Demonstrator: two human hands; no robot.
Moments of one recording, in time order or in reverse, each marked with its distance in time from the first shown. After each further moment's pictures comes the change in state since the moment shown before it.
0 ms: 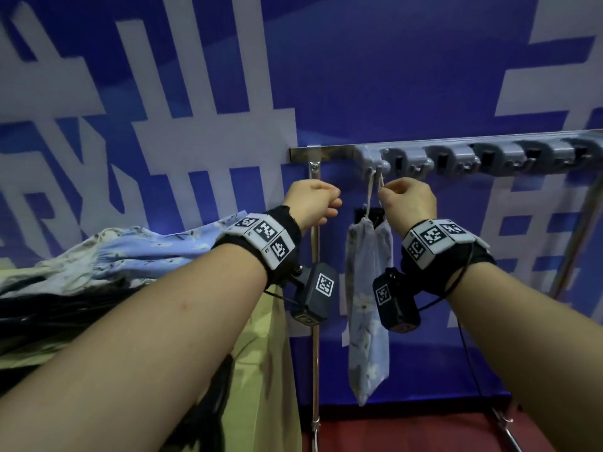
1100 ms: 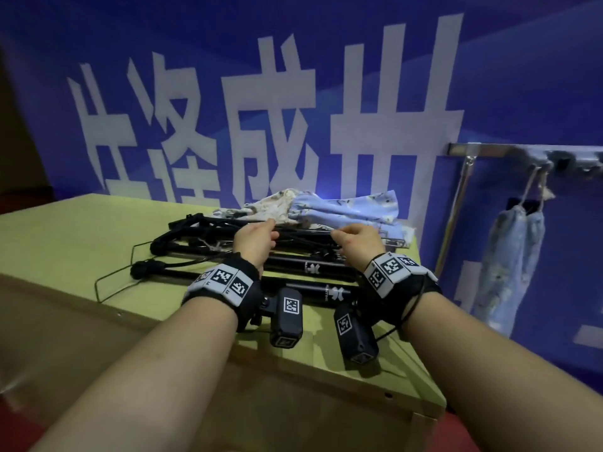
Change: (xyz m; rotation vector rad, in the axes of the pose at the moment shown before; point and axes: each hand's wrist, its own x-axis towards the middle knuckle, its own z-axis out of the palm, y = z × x) left_hand -0.255 -0.110 -0.273 -0.258 0.711 -0.248; right_hand -0.292 -0.131 0.144 0.220 -0.700 -0.015
